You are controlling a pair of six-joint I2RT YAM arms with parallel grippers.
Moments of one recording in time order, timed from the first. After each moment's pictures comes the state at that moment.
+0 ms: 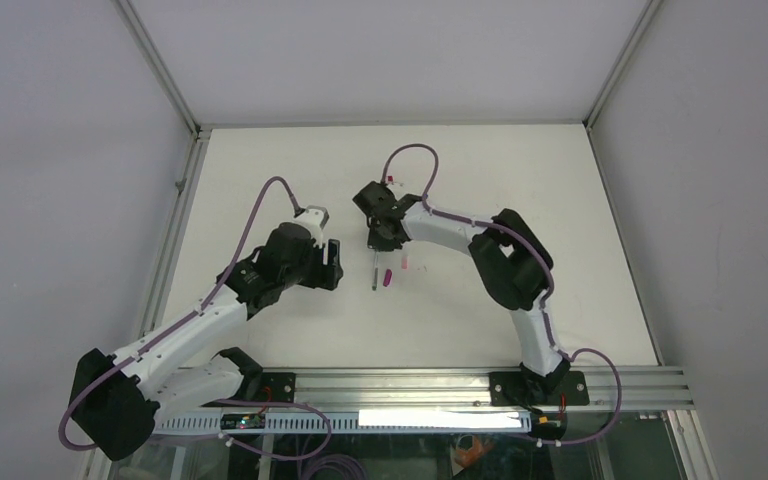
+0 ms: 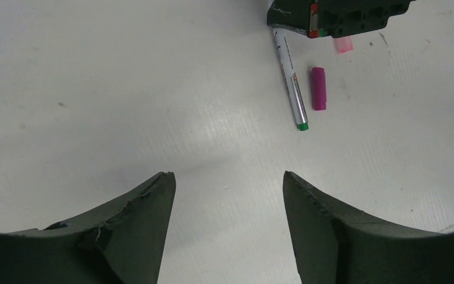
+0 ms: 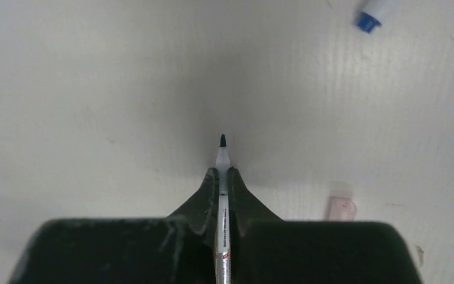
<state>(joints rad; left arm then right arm) -0.63 1.01 0.71 -0.45 -0.18 -0.34 0.83 2.14 1.63 -0.64 0.24 0.86</state>
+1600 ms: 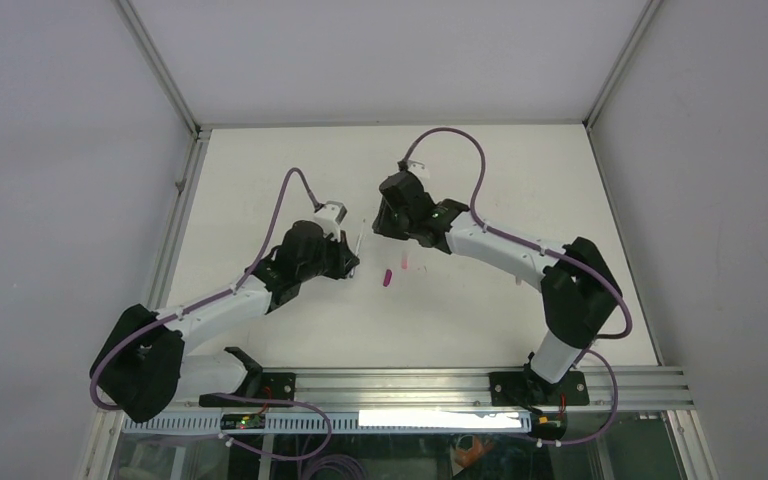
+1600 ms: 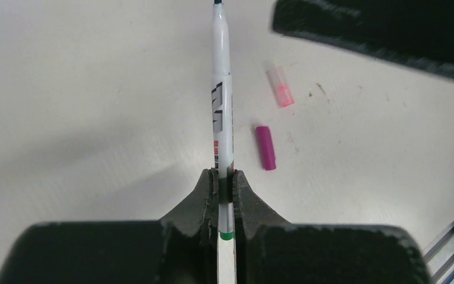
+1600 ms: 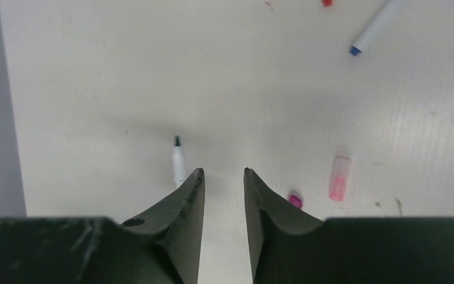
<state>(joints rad) -0.63 1.24 0.58 0.12 0.01 -0.39 0.84 1.69 1.26 -0.29 0.21 0.83</state>
